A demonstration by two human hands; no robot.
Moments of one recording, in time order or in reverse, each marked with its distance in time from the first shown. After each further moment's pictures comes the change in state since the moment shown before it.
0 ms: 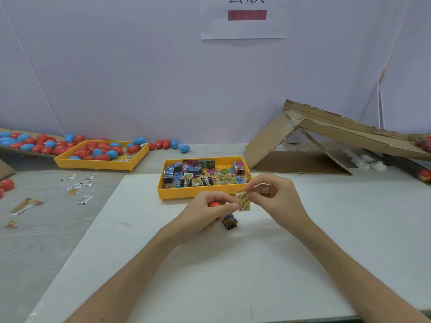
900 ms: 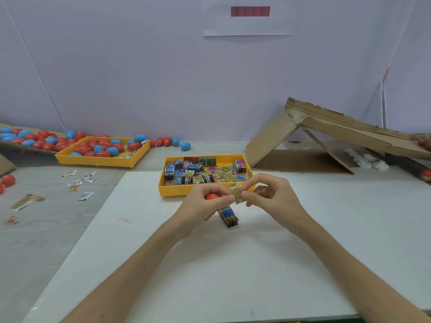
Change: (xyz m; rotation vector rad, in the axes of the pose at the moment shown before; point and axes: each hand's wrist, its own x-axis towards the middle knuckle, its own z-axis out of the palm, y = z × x) left_hand 0.002 0.002 -0.001 0.009 0.168 0.081; right_hand 0.000 -0.003 0.001 0.004 -0.108 0.080
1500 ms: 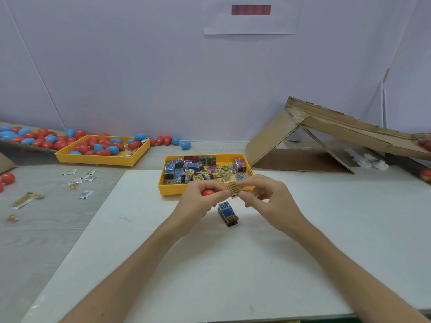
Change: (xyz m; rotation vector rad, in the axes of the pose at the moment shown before) left_hand 0.002 -0.002 -0.002 0.020 0.112 0.010; right_hand -0.003 0.004 0.007 -0.173 0.039 -0.117
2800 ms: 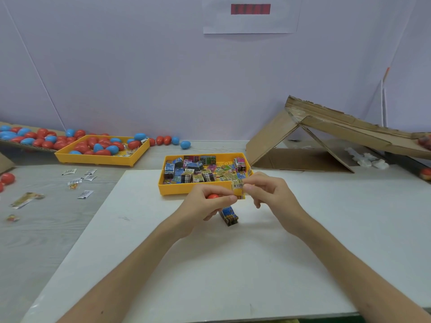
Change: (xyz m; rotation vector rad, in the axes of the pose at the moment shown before) left_hand 0.001 -0.005 0.000 -0.102 -0.174 -0.071; right_hand 0.004 -0.005 -0.004 0.323 -0.019 0.223
